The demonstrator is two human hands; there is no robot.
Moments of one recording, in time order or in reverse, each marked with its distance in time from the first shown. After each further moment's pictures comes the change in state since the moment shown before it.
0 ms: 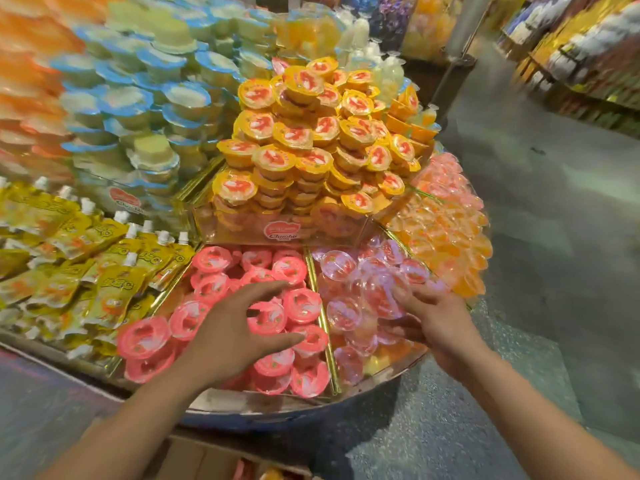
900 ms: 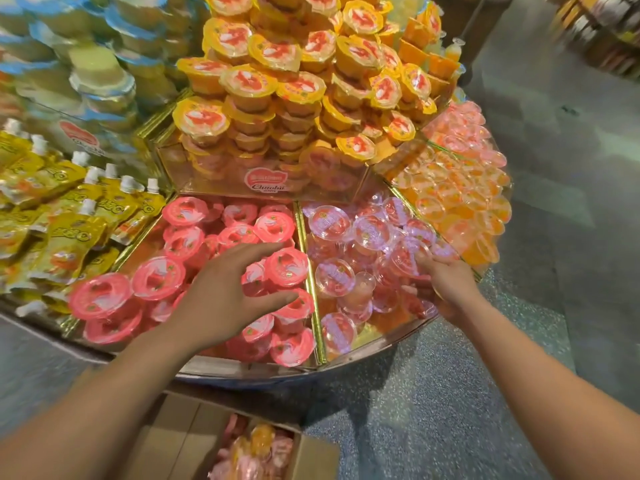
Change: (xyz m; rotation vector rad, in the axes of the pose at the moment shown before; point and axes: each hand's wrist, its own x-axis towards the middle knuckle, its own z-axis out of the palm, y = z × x) left_hand 0.020 -0.027 0.046 0.140 0.006 -0.014; right_hand 0.105 0.063 -0.063 -0.032 0.162 0.179
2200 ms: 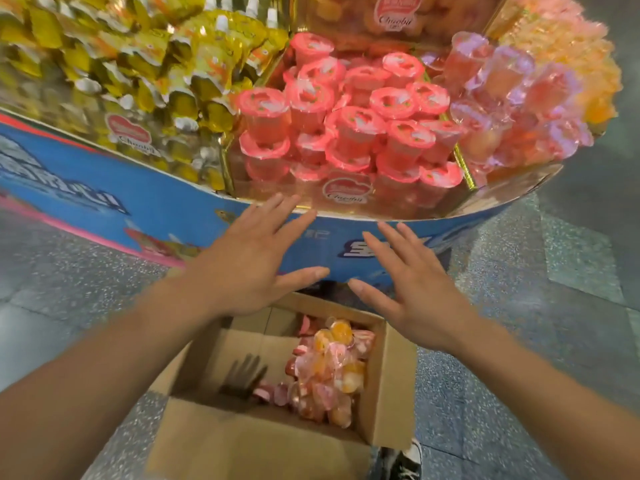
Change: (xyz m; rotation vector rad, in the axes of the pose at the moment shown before) left_hand -0.222 -0.185 -0.058 0.513 -0.339 0.191; right_hand -0.259 0.239 0.196 -1.295 -0.301 -0.717
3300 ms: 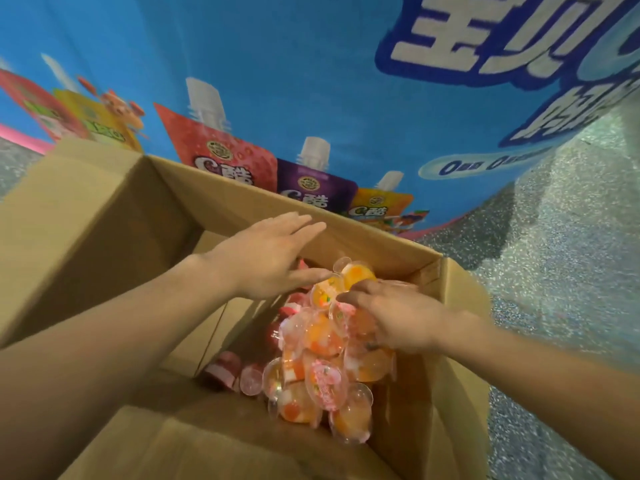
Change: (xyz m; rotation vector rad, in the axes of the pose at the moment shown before) left_hand 0.050 -0.083 0.402 0.012 -0.245 -0.039; right_hand 0.050 0.170 0.398 -0.273 -0.513 -0.246
